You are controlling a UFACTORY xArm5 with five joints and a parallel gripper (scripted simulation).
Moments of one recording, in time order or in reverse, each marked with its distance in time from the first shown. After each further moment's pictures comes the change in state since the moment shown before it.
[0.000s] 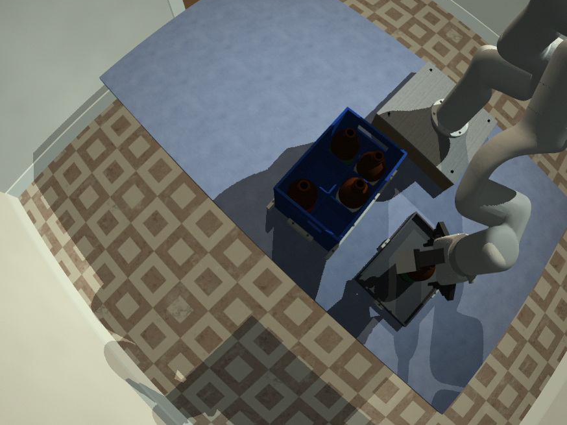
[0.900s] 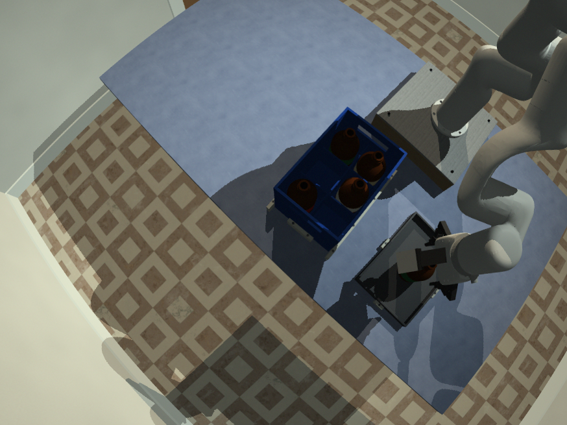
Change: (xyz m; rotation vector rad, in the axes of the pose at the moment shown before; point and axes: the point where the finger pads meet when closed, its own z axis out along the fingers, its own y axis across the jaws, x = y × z) arm 0.000 0.000 -0.008 0.000 0.000 0.000
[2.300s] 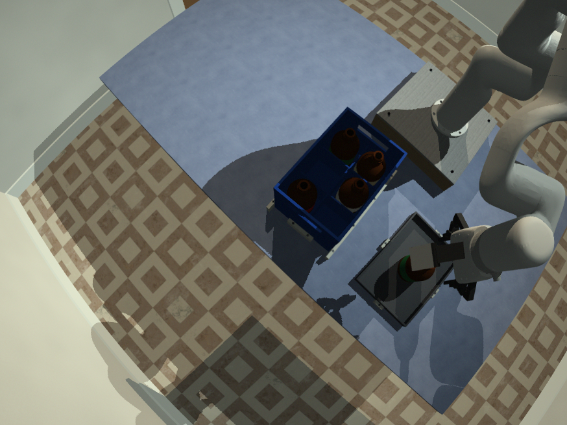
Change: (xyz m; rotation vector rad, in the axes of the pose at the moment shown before) arm 0.000 0.000 -0.075 0.000 0.000 0.000
